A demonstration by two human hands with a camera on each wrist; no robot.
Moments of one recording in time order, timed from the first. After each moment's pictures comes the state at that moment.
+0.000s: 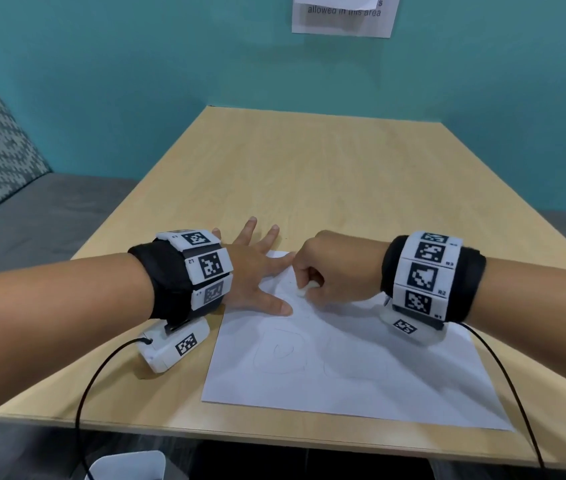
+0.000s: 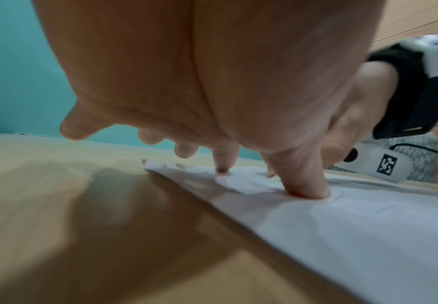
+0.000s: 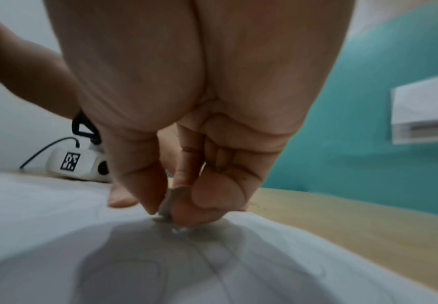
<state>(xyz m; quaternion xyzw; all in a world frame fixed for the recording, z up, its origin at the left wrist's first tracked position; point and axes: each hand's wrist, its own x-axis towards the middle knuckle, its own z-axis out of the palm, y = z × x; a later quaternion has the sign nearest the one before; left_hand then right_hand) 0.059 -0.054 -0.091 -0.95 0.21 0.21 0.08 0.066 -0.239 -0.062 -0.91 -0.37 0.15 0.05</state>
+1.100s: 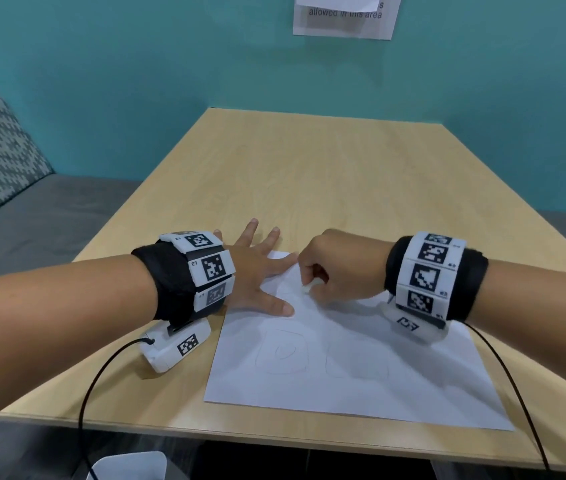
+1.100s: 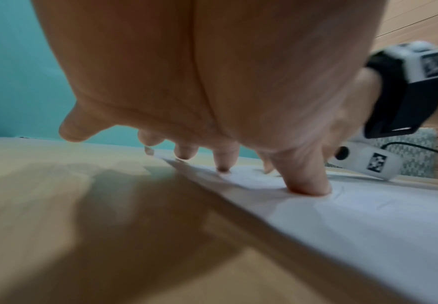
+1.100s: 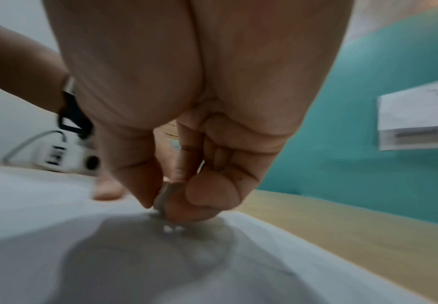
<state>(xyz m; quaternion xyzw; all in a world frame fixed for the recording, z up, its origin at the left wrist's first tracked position) 0.059 -0.054 -0.091 -0.95 0.21 0.21 0.08 0.068 -0.243 -0.063 -0.92 -0.35 0.14 0.06</state>
